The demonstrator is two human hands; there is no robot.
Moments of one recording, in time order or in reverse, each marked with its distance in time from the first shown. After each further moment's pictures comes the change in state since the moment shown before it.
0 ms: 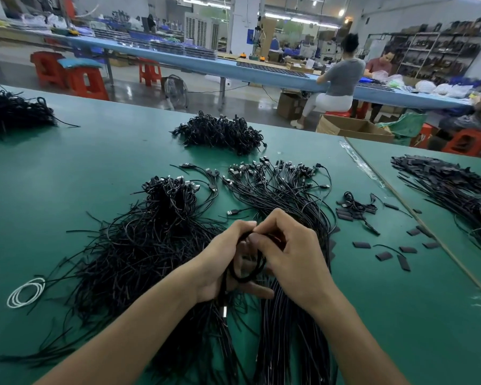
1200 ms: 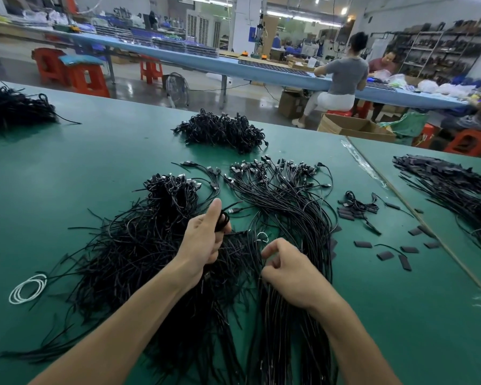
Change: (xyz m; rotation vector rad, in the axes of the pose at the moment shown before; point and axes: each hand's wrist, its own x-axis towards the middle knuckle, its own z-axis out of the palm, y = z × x) left_hand 0.017 -0.013 -0.041 0.084 0.490 0.304; right_hand -0.008 0.032 0.003 -0.112 -0.344 0.562
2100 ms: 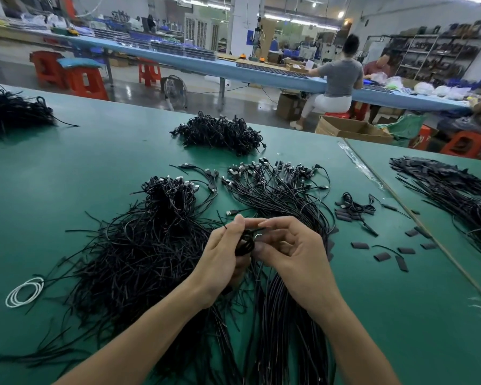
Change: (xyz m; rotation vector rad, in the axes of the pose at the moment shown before) left_hand -0.030 0.001 0.027 -0.032 -0.275 0.170; right_hand -0.015 -0.017 -0.004 0.444 0.285 -0.441
